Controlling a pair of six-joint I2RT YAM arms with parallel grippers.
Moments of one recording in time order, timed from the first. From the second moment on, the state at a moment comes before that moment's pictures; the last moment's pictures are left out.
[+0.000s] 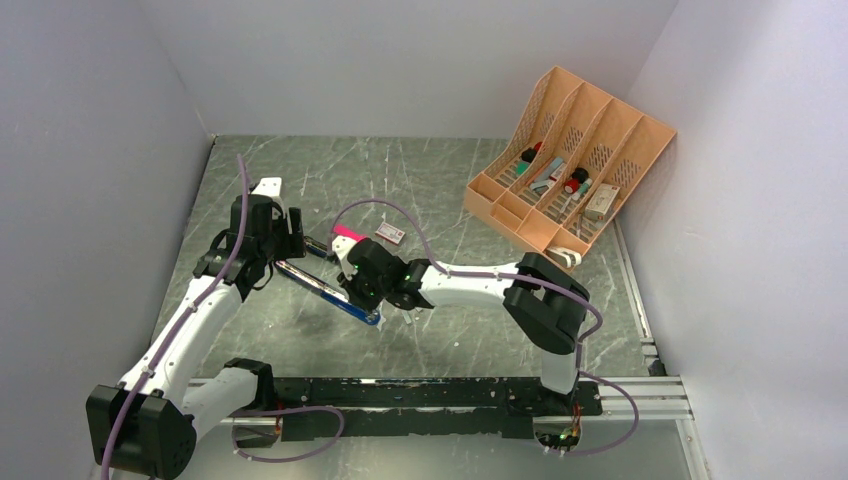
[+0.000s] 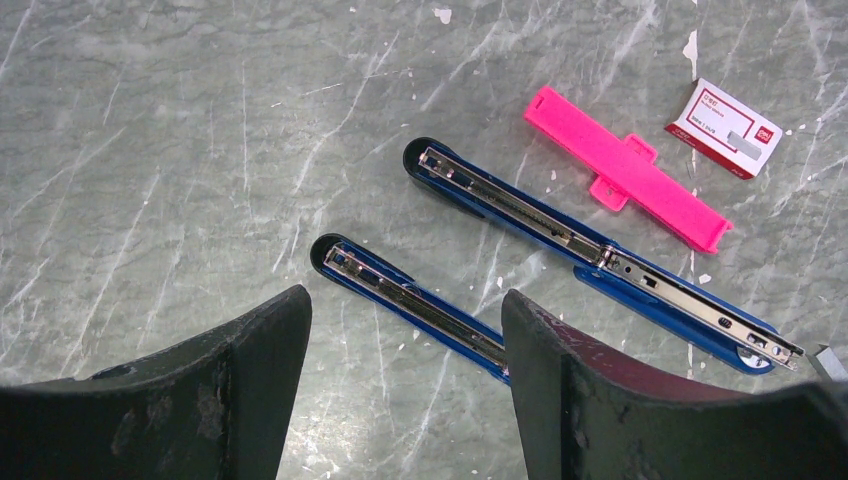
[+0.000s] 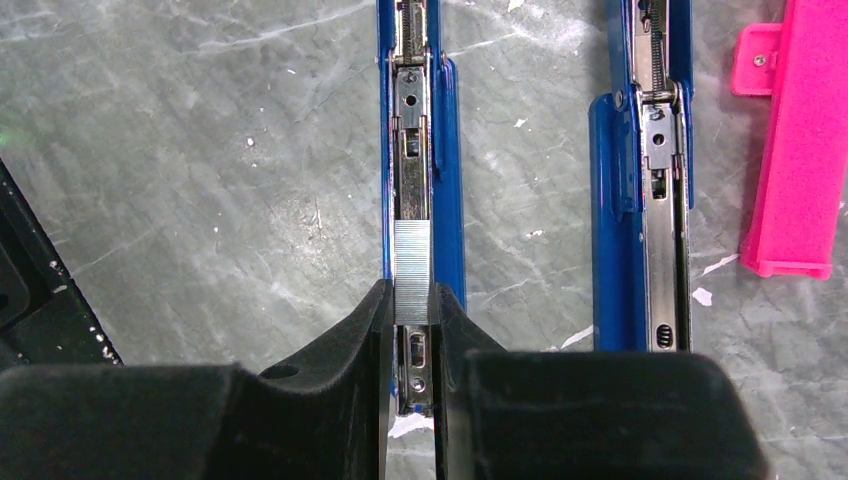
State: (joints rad) left arm -0.21 1.00 0.79 -0.45 -0.18 -0.18; right arm 1.10 1.87 1.19 -0.07 -0.05 0.10
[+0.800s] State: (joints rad) left arm -0.21 1.00 0.79 -0.45 -0.18 -0.18; right arm 1.10 1.89 1.20 -0.09 -0.04 0.10
